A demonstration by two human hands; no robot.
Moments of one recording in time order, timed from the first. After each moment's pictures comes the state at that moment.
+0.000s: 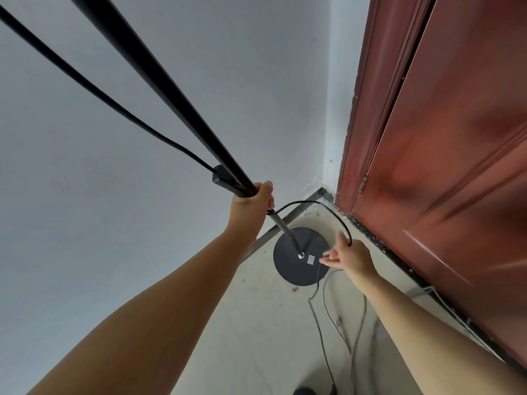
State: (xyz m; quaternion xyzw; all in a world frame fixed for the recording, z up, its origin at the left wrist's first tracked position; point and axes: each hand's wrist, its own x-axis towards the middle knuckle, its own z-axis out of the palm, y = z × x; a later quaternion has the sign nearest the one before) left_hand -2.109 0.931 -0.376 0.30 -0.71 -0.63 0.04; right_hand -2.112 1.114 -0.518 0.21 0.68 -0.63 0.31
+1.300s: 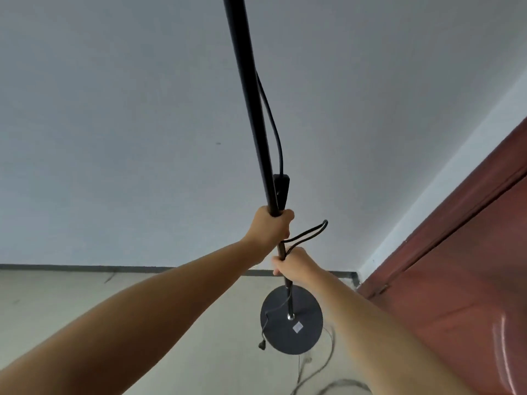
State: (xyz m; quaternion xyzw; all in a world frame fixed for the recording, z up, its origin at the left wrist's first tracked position) left_hand -1.887 0.938 -0.018 0.41 -0.65 -0.62 0.16; right_hand -1.965 1.002 -0.118 -0.32 0.80 -0.24 0.44
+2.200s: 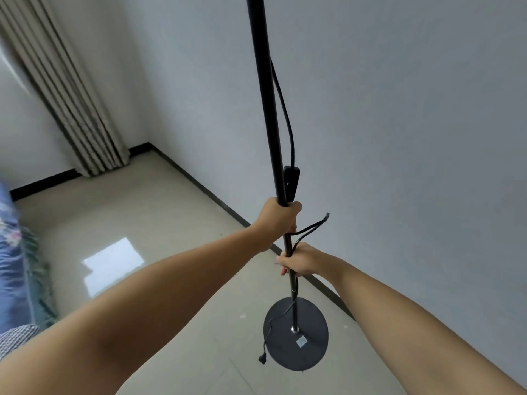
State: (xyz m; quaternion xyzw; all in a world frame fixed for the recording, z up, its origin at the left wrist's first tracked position) left_hand -1.276 0.730 0.055 0.59 -0.49 -0.50 0.40; right_hand -1.385 0.717 -0.035 -0.67 0.58 0.00 0.46
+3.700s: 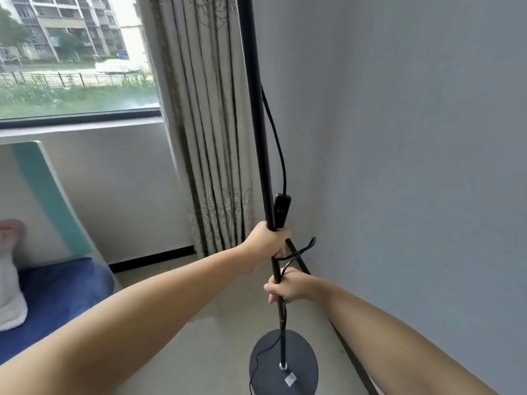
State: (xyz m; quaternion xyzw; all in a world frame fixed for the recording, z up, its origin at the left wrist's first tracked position) left_hand -0.320 -0.012 0.060 0.73 -0.39 -0.34 0.44; right_hand -0.409 -0.076 -0.038 -0.82 0.32 0.10 0.46
